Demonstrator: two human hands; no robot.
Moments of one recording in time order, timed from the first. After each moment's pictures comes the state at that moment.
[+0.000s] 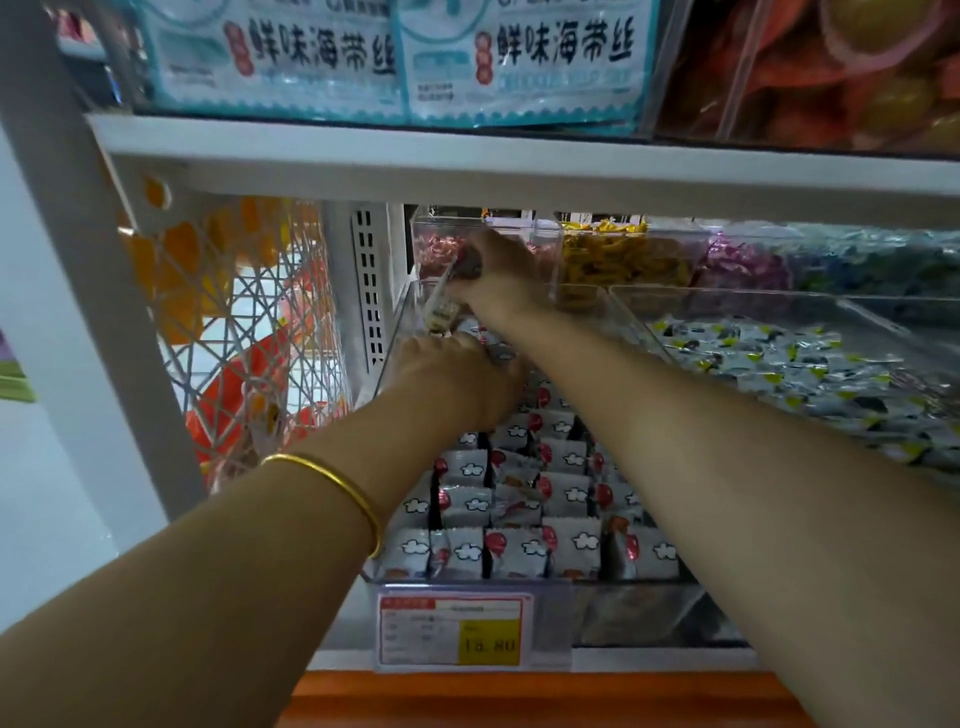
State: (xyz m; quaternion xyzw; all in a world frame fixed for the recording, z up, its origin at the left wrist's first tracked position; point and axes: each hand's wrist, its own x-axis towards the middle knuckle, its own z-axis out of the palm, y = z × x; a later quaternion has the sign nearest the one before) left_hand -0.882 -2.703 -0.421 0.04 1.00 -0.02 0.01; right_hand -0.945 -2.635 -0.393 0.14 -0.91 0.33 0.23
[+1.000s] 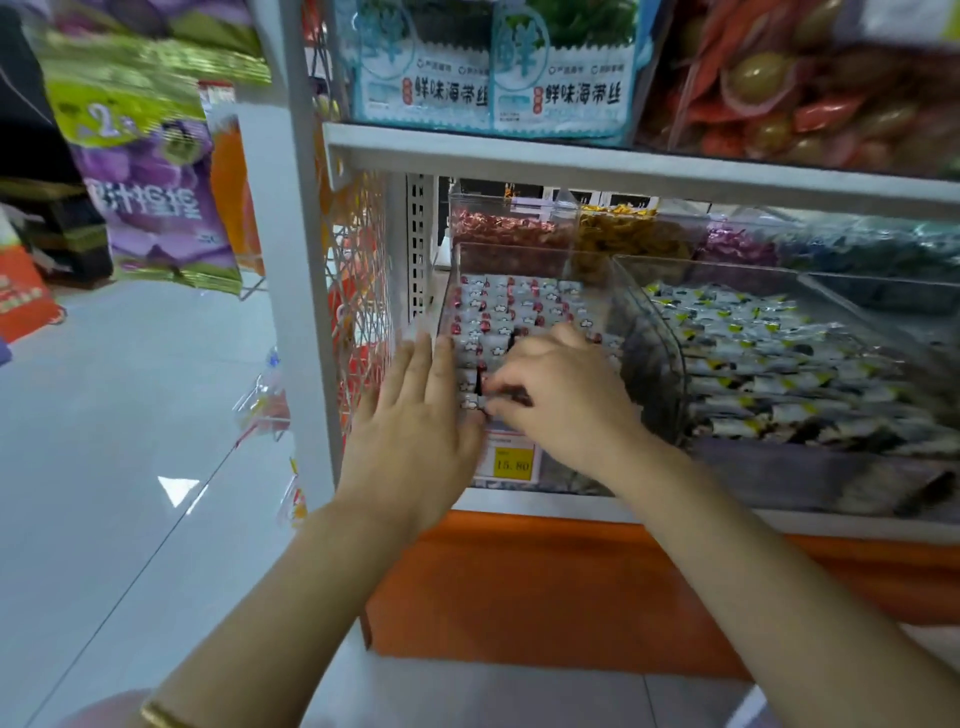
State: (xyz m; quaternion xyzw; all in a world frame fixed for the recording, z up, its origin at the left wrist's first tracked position) left_hand -0.697 -2.765 -0.455 0.07 0.97 0.18 -0.16; right_hand -0.730 -2.617 -0.420 0.25 -0.95 0.08 0.19
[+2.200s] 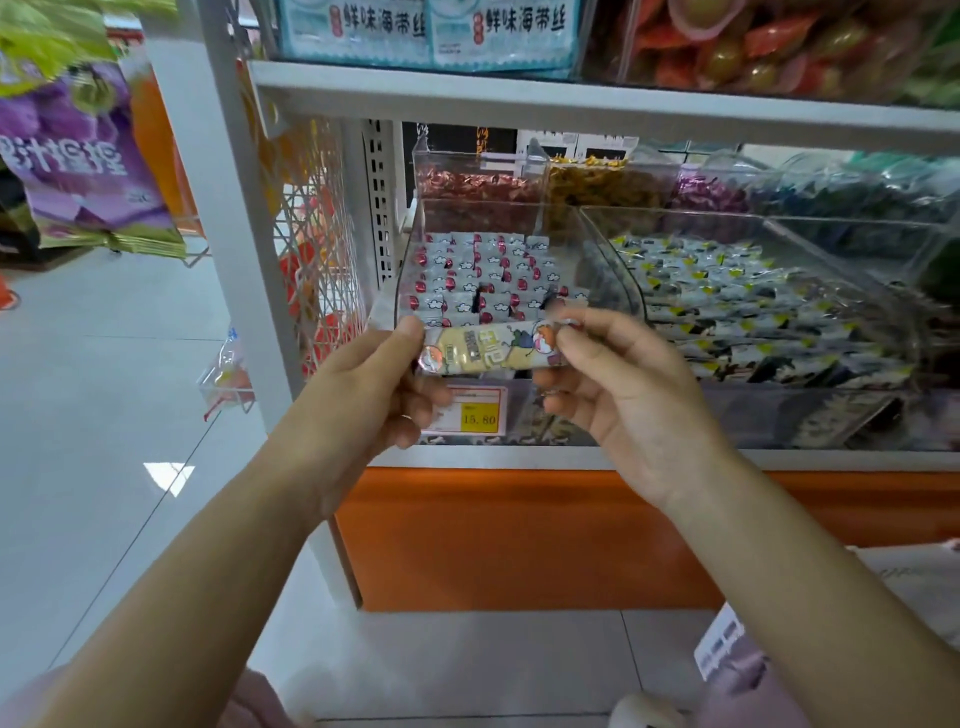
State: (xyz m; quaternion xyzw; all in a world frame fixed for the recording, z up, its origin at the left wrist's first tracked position) left_hand -0.673 -2.767 -0.430 0.03 0.68 0.73 0.03; right_hand -0.670 -2.577 -0.426 0.04 -0.57 0.82 0.01
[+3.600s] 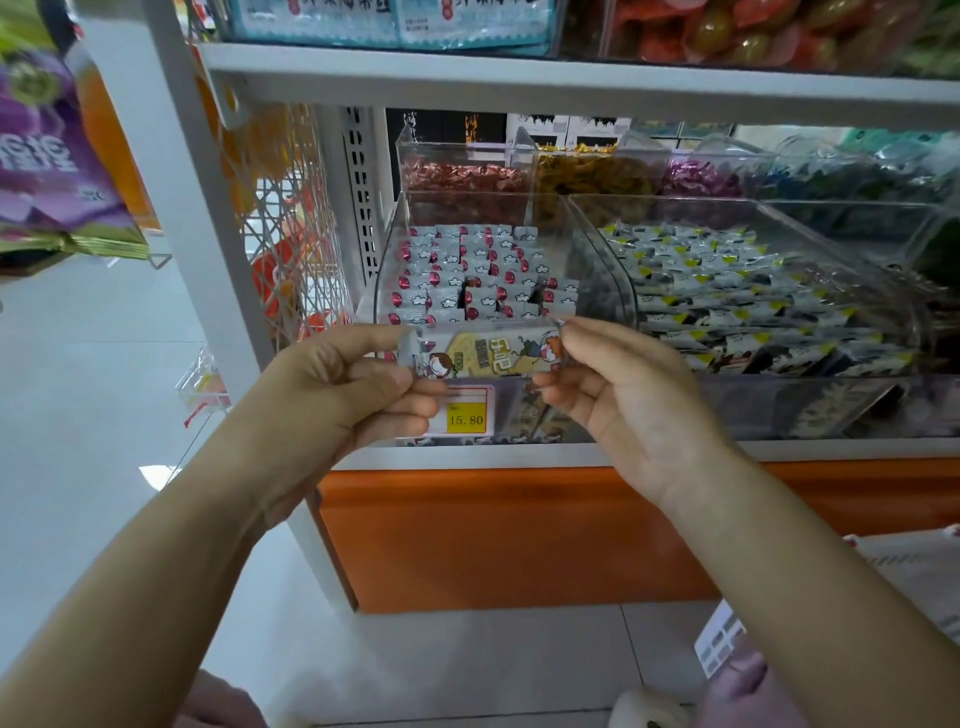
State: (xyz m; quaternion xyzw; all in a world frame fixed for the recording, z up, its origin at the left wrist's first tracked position) left_hand -0.674 -2.774 -0.423 0.05 0.66 0.75 0.06; right_hand -0.677 -2.572 -0.429 -0.04 -0.56 0.82 0.03
